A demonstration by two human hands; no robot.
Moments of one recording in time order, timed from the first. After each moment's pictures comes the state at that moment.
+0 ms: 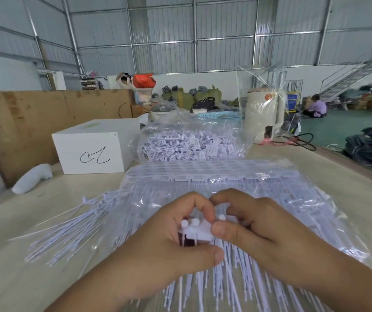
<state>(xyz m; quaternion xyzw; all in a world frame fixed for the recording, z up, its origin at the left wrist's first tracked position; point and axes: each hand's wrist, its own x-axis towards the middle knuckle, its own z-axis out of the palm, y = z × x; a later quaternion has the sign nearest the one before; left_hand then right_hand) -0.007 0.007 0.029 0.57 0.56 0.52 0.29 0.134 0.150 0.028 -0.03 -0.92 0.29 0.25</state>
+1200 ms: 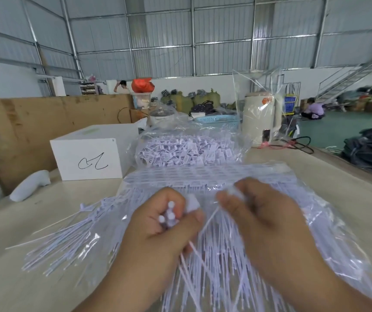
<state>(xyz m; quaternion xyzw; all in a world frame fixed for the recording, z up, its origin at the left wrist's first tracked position) 0.005 0.017 0.026 0.45 0.55 0.69 0.13 0.127 0.130 0.035 -0.15 -0.81 0.33 0.46</state>
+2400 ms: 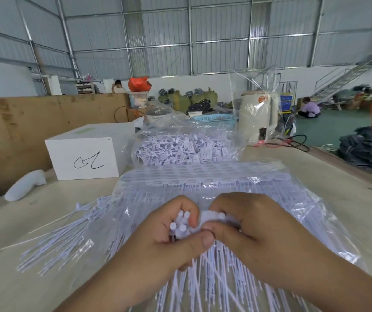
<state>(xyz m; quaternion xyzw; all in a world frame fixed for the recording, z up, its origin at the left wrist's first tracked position) -0.004 0.015 0.022 0.54 0.55 0.58 0.26 0.137 0.142 0.041 -0.09 -0.94 0.17 0.29</state>
